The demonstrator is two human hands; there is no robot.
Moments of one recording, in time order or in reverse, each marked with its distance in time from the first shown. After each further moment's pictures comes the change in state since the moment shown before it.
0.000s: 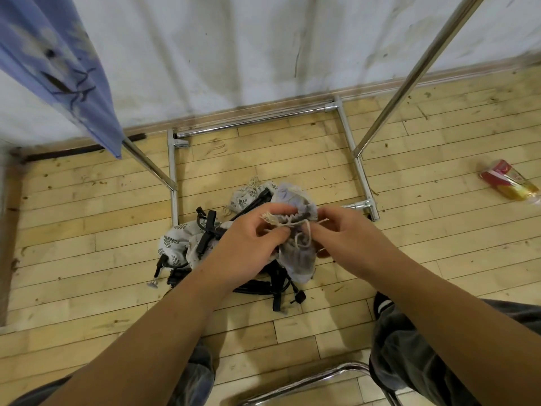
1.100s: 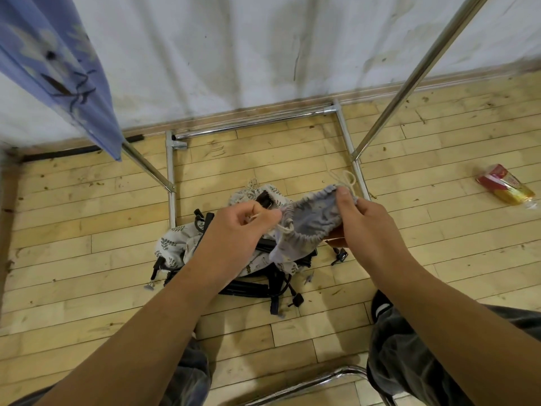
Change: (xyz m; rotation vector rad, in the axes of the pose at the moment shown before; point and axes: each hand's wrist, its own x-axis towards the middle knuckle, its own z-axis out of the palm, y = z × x) left_hand -0.006 0.016 -0.012 0.048 0.186 0.017; right_hand 0.004 -0.001 -0.007 0.172 0.311 0.112
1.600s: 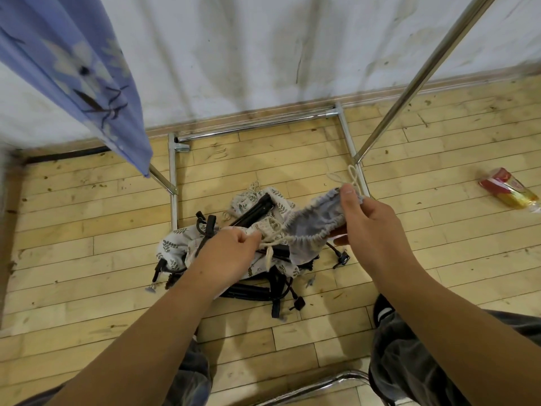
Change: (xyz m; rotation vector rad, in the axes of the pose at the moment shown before) left_hand 0.017 -0.039 -0.002 0.420 -0.053 -0.316; right_hand -0.002 -0.003 0.000 -0.035 0.059 -0.078
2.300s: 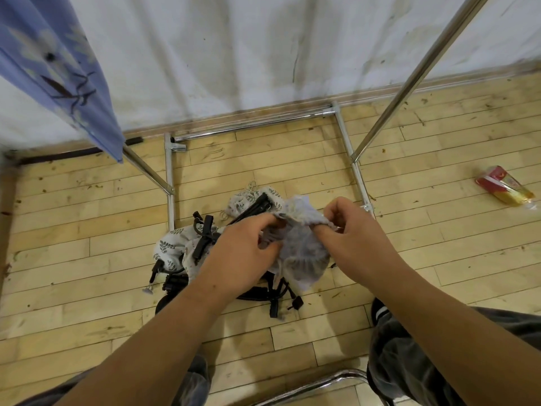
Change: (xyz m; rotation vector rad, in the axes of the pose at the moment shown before) left_hand -0.007 0.013 0.010 0.004 0.045 0.461; right_hand 0.005 0.016 0.003 -0.175 -0.174 -0.147
